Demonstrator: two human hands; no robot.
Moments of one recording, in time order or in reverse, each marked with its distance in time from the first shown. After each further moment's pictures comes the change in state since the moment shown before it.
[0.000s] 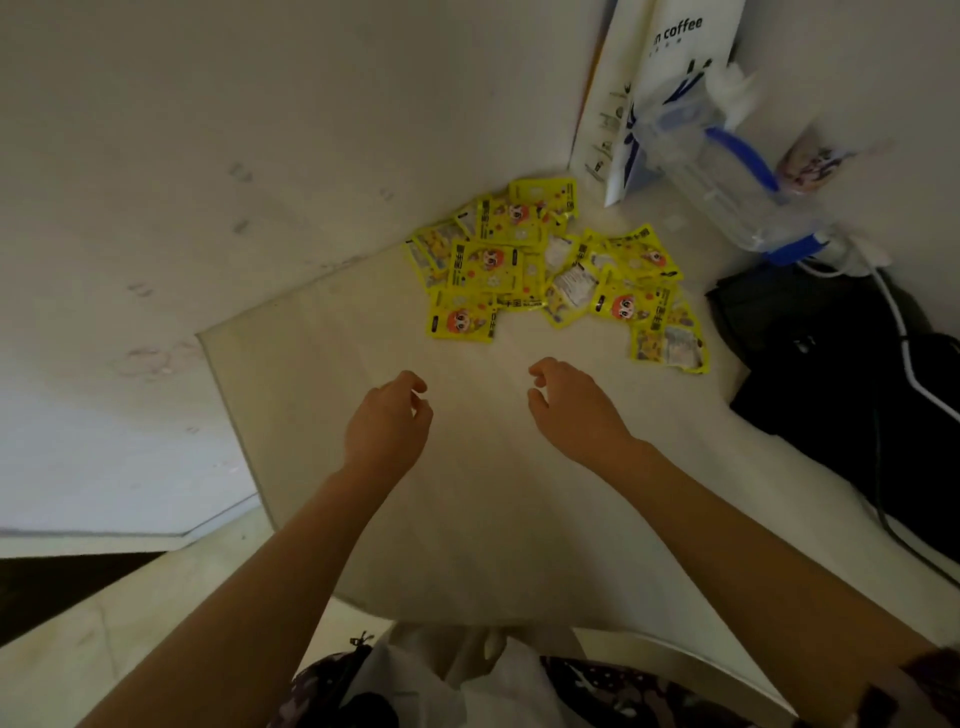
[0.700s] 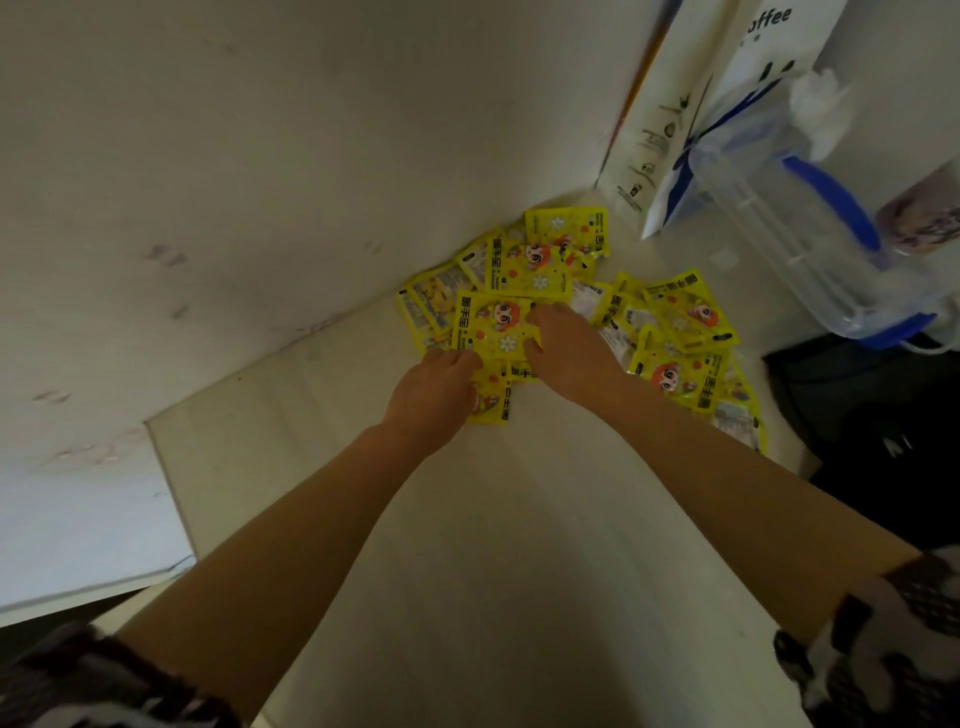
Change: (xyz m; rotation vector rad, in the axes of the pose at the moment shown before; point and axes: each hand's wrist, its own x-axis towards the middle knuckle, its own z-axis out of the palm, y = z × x) left_hand 0.181 0.036 0.025 0.235 -0.267 0.342; right_hand 0.207 -0.003 -0.026 -0.132 -0.047 -0.054
